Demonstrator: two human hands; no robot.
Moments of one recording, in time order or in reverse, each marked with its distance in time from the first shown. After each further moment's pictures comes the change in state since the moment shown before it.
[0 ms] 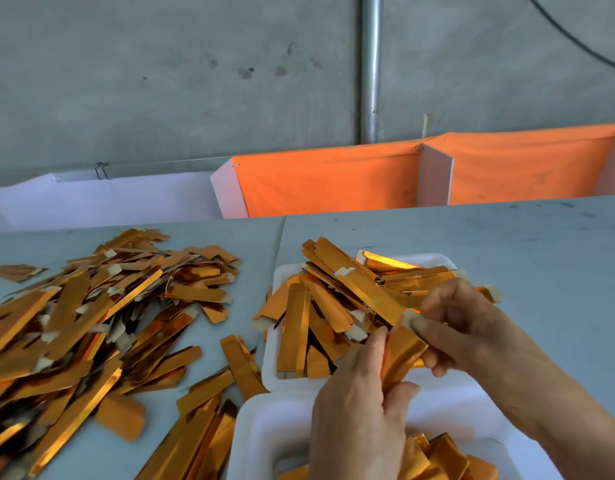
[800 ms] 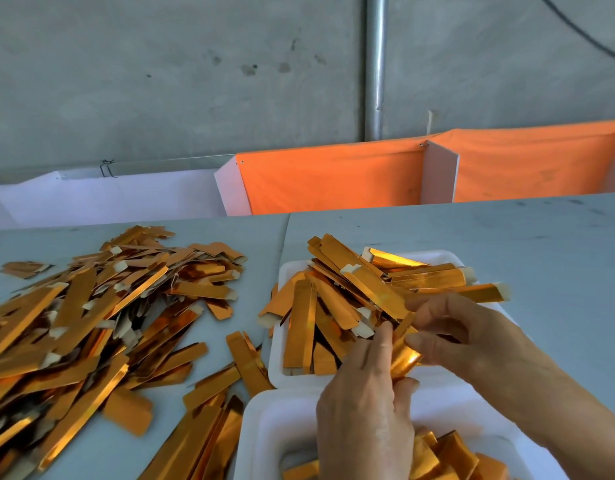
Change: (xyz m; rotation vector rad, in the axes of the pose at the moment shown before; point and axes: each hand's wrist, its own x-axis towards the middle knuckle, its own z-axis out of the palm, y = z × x) left_hand 0.004 0.001 0.002 0.161 -0.004 -0.018; right_hand -0.003 -0.004 0.012 -0.352 0.045 0.059
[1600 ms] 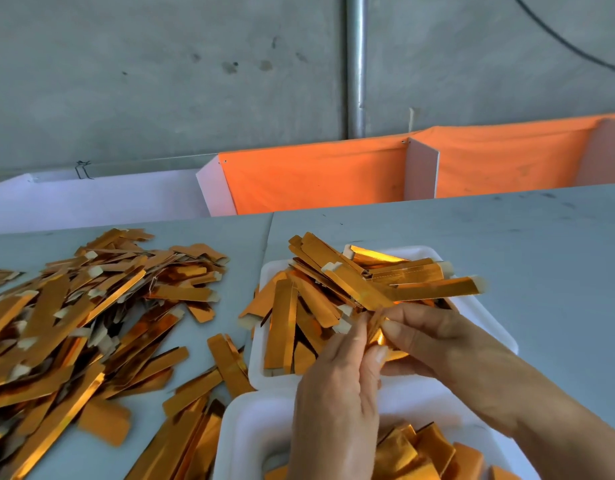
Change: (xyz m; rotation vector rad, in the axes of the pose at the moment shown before) left_hand -0.002 0.001 -0.005 -0.219 0.051 0.077; right_hand 0.003 0.017 -0.003 0.325 -0.355 -0.061
